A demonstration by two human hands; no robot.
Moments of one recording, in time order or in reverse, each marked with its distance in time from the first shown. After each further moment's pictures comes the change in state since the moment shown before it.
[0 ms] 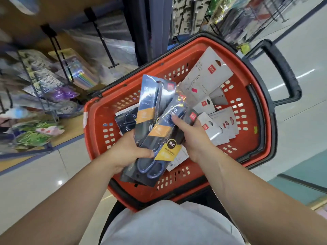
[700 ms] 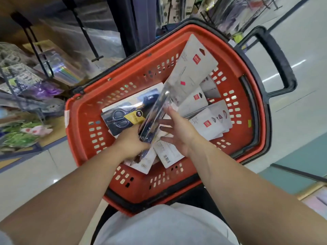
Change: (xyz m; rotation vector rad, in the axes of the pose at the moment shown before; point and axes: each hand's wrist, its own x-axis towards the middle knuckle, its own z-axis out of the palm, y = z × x) left_hand 0.063 -0.020 0.020 0.688 0.141 -0.069; right_hand 0.017 0.000 0.000 -0.155 -0.143 0.165
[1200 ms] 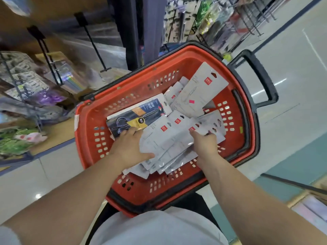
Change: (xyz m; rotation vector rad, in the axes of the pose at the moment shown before) left_hand -0.022 -0.008 -0.015 0.460 0.008 0.166; right_hand -0.017 0.021 -0.047 -0.020 0.669 -0.078
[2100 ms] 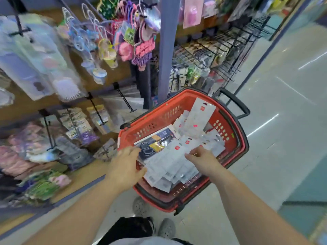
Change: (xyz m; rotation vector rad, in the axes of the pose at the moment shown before) left_hand -0.145 -0.056 -0.050 0.071 0.421 0.153; right_hand -0.138 0.012 -0.027 -0.546 -0.246 -0.488
